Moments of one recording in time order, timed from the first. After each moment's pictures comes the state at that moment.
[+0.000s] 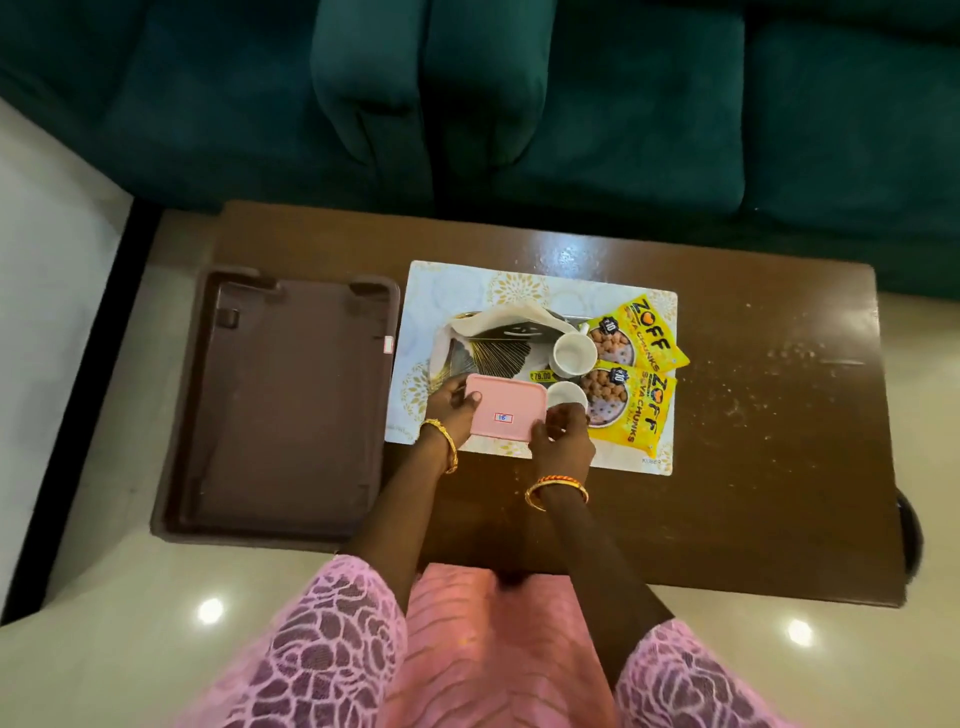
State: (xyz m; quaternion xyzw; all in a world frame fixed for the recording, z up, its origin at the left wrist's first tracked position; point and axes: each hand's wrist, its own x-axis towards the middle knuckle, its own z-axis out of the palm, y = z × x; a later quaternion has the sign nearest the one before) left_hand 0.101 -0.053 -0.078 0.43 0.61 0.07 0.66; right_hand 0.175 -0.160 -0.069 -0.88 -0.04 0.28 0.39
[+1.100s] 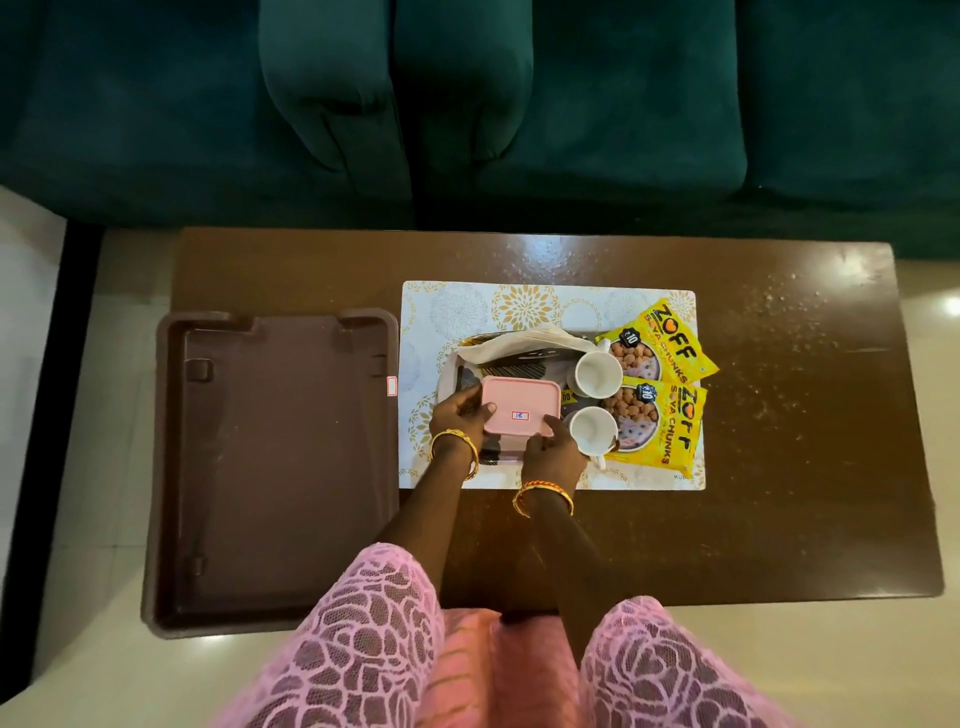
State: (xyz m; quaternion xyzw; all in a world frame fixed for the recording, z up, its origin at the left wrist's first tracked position) left_hand 0.118 -0.009 -0.137 0.43 0.63 0.04 0.65; right_hand 0.161 -0.093 -0.118 -0.90 0.09 0.30 0.32
